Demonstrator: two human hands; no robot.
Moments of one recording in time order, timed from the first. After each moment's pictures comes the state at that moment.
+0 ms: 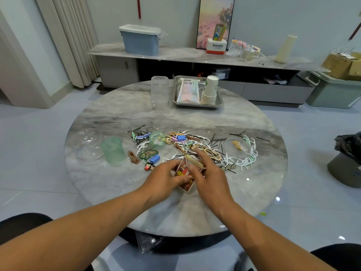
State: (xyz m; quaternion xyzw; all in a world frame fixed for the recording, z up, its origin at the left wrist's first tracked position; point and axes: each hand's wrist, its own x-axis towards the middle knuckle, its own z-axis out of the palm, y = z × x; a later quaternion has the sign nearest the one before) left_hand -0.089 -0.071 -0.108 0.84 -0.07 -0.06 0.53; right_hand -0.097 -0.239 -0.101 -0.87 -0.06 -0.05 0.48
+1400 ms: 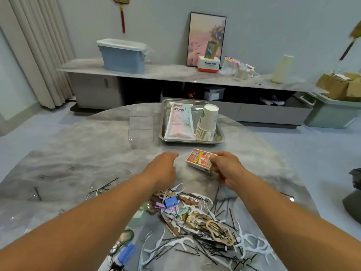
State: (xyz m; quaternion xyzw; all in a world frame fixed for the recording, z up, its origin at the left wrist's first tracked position) left_hand 0.182 -0.074 -0.098 0.95 -0.07 -0.09 0.30; right_hand 0.207 -0.280 -0.091 -0.75 0.25 0.09 0.61
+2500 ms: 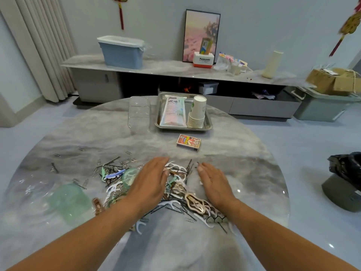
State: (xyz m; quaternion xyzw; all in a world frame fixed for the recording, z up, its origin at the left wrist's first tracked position) left_hand 0.047 -0.078 -0.110 0.94 -0.09 0.05 0.32; right_hand 0.079 -0.309 -0.142 -0.95 -0.05 0.03 0.29
